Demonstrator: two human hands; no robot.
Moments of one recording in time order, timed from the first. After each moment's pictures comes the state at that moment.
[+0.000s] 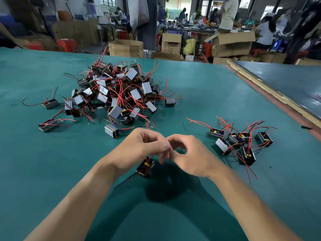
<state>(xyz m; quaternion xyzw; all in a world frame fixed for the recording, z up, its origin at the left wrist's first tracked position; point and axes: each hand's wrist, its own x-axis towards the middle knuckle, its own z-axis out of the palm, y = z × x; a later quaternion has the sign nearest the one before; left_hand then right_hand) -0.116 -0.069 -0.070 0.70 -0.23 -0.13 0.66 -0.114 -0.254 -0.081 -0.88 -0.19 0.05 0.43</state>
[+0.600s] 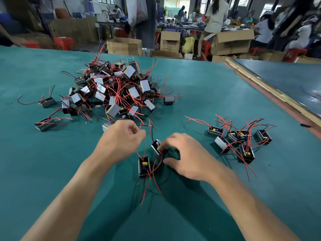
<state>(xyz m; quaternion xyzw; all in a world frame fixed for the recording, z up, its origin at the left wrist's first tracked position) -0.101 -0.051 -0.074 0.92 0.01 0.09 0.39 -0.112 -0.255 -0.091 -0.93 -0.25 0.00 0.27</state>
